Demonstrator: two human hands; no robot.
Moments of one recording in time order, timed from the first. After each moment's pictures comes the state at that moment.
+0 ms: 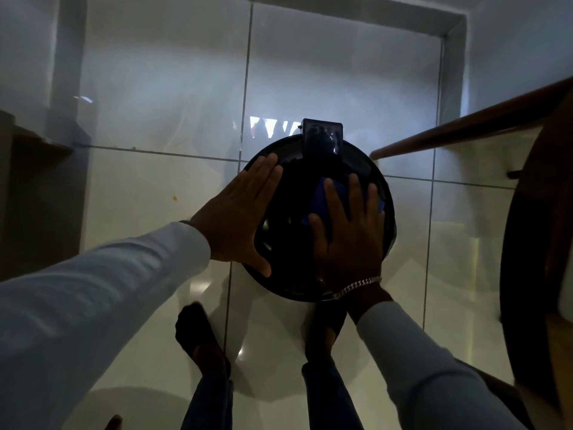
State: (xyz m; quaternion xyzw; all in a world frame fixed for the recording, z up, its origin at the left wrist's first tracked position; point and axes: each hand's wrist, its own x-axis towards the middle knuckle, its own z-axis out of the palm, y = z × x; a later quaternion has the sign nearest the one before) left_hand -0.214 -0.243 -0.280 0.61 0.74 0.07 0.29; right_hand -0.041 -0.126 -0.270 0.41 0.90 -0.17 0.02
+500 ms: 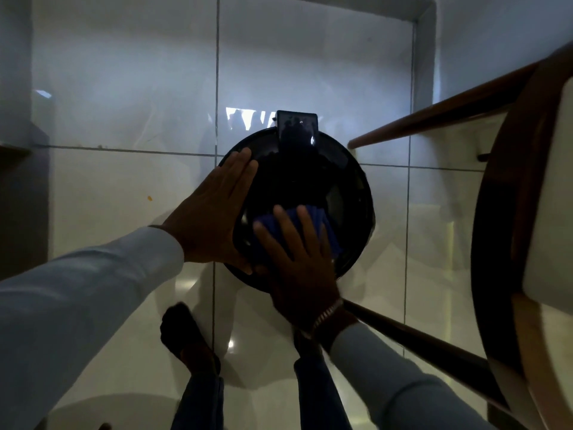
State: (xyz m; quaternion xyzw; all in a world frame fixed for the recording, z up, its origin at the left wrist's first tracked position) left_hand -0.214 -0.244 -0.283 0.61 0.74 0.11 0.28; right_hand -0.018 -0.178 -0.277 0.24 0.96 -0.14 0.06
